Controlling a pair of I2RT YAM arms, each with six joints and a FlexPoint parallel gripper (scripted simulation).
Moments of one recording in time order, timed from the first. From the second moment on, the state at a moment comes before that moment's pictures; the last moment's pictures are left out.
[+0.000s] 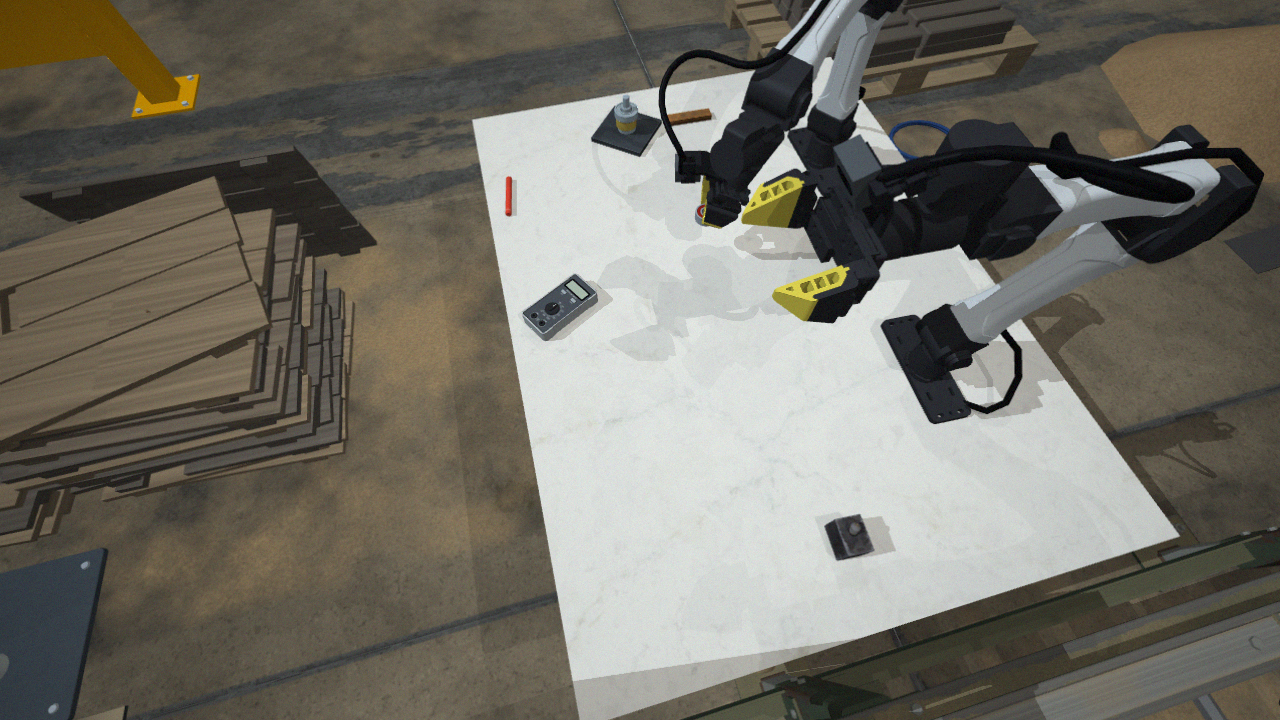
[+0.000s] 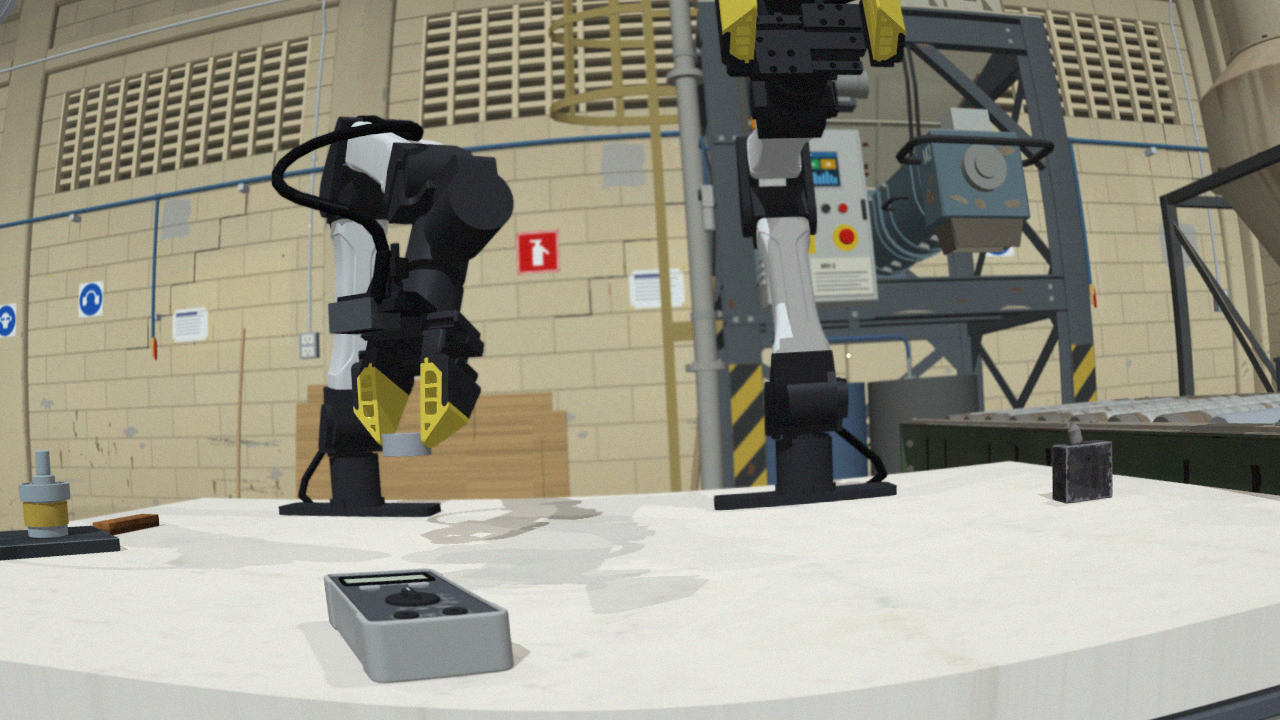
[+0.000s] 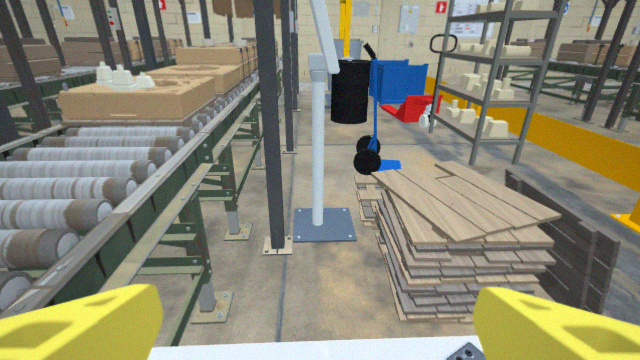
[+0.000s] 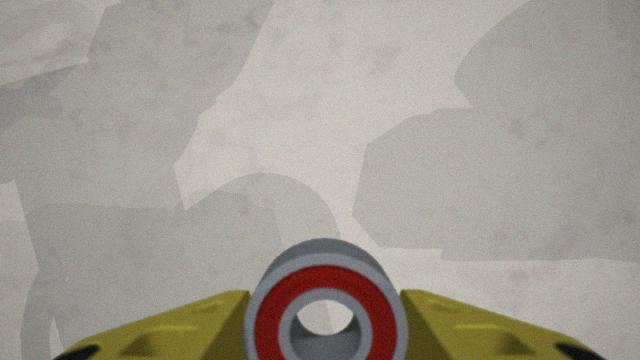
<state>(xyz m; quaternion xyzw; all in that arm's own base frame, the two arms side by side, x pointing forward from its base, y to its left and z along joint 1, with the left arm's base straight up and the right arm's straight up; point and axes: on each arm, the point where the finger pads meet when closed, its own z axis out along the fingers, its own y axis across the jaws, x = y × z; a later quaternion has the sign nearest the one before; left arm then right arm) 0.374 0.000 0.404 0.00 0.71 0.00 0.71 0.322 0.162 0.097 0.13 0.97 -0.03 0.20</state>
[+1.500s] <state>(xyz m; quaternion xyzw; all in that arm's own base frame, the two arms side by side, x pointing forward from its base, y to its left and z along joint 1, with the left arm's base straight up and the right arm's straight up) 0.374 0.000 0.404 0.00 0.71 0.00 0.71 0.400 -0.118 0.137 0.43 0.88 -0.09 0.18</state>
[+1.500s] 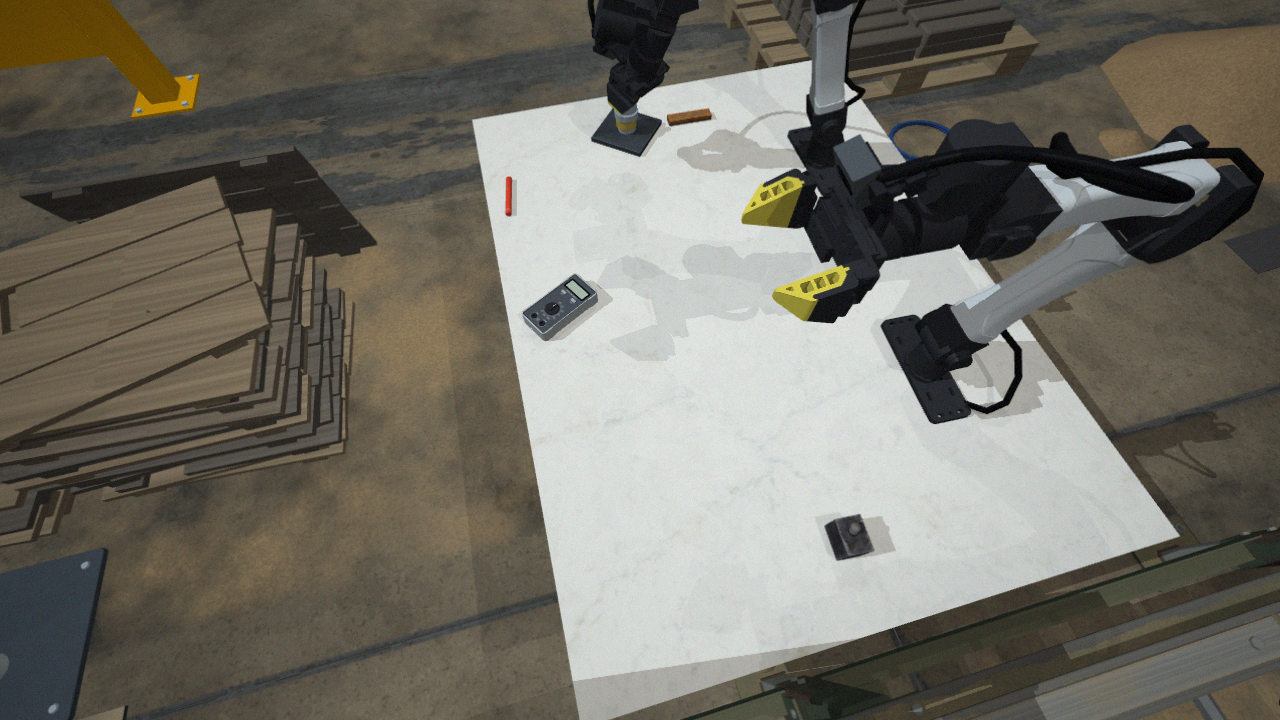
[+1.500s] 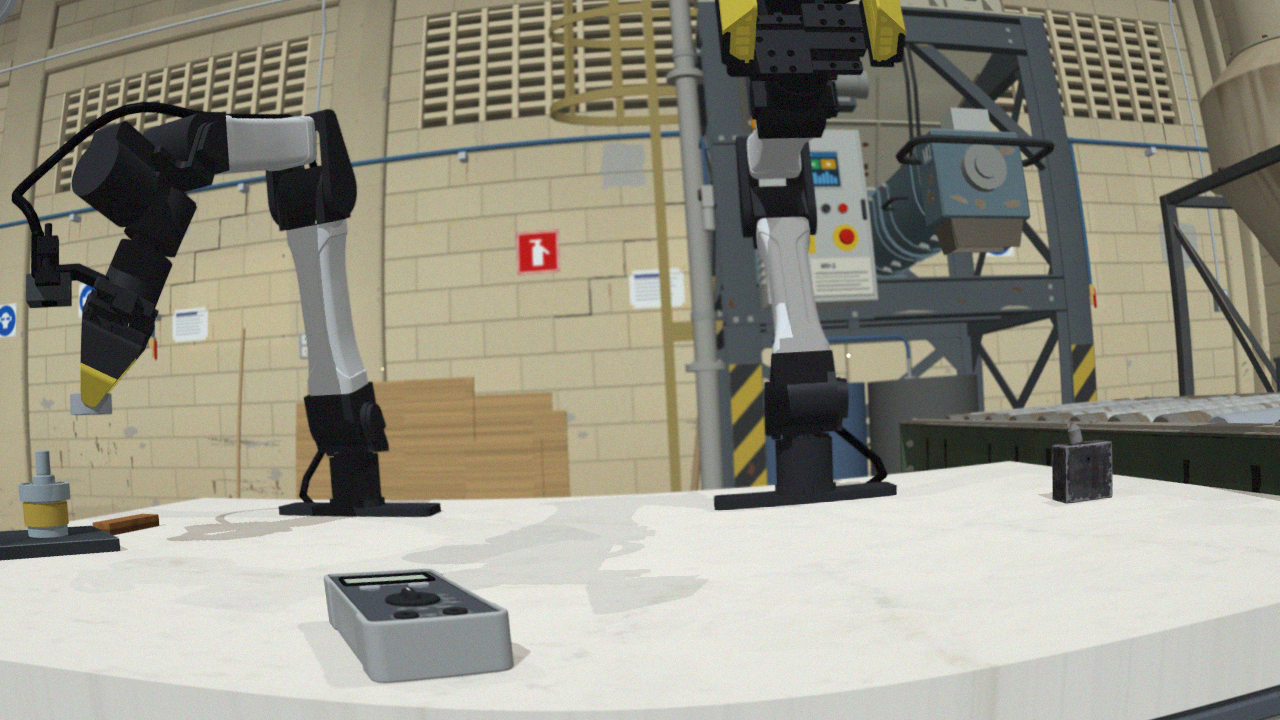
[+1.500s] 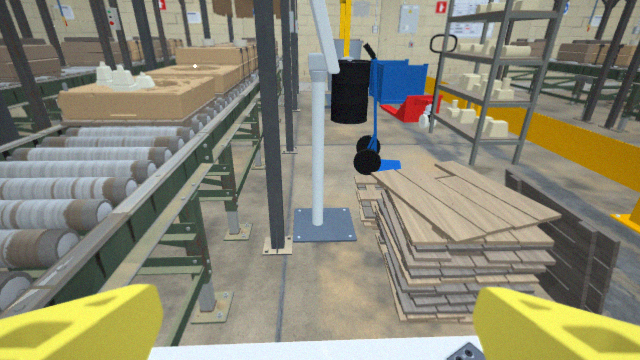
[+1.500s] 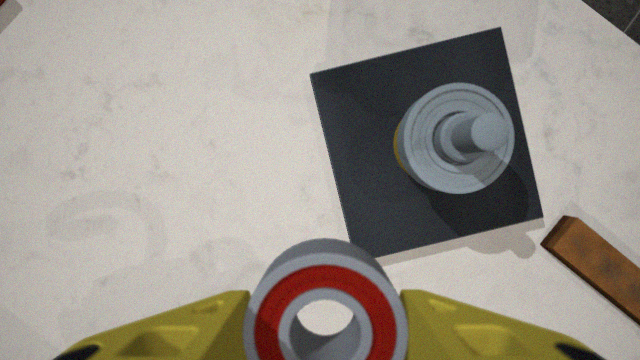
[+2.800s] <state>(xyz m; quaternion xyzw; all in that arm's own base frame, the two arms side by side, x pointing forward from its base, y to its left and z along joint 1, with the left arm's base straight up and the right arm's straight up) 0.374 0.000 0.404 0.00 0.71 0.00 0.71 0.383 -0.200 0.147 0.50 0.84 -0.10 0.17</state>
